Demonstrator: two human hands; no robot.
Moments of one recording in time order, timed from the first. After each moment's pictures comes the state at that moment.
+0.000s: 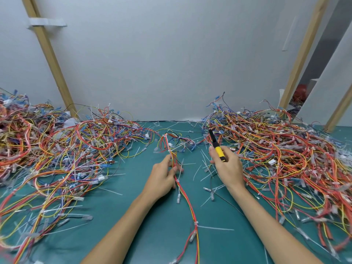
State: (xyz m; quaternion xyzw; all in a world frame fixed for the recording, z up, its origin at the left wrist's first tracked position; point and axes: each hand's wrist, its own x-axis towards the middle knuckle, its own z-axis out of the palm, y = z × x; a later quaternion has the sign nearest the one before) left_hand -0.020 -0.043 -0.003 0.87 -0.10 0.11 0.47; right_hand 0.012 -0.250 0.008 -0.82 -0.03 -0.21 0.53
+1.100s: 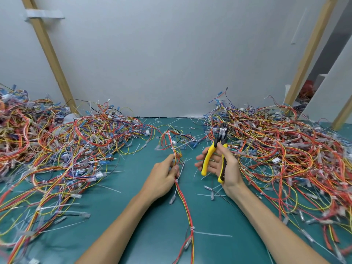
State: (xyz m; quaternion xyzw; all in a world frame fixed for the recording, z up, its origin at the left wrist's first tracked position) left_hand -0.020 -0.042 -0.005 0.89 -0.13 0.11 0.43; right_hand -0.004 -0.236 0.023 -0.58 -0.05 0.03 0.81
